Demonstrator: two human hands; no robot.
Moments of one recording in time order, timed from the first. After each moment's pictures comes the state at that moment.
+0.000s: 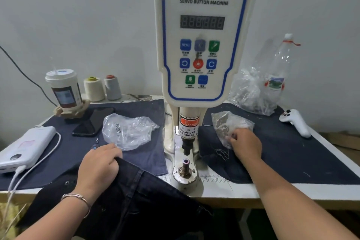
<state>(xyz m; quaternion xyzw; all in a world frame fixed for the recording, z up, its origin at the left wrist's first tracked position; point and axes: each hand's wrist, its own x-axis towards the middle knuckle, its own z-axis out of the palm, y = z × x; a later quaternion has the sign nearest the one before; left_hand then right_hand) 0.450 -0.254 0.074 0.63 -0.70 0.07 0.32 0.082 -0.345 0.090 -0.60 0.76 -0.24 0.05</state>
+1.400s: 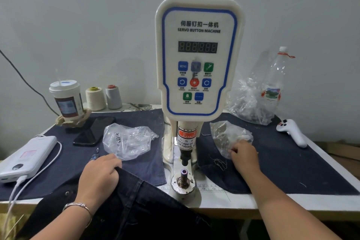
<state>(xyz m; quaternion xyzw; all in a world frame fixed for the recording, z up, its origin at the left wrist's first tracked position) 0.452 -0.254 0.073 0.64 -0.70 0.06 0.31 0.078 -0.339 0.086 -0.63 0.73 -0.25 0.06</state>
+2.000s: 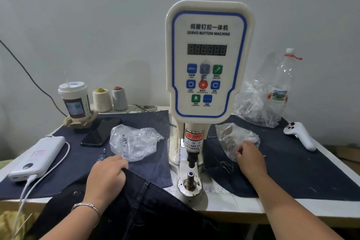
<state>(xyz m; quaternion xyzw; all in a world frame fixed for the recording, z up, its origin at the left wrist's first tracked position) 0.449 -0.253 0.076 0.65 -0.69 0.06 0.30 0.077 -0.343 0.082 -0.62 0.74 -0.27 0.07</state>
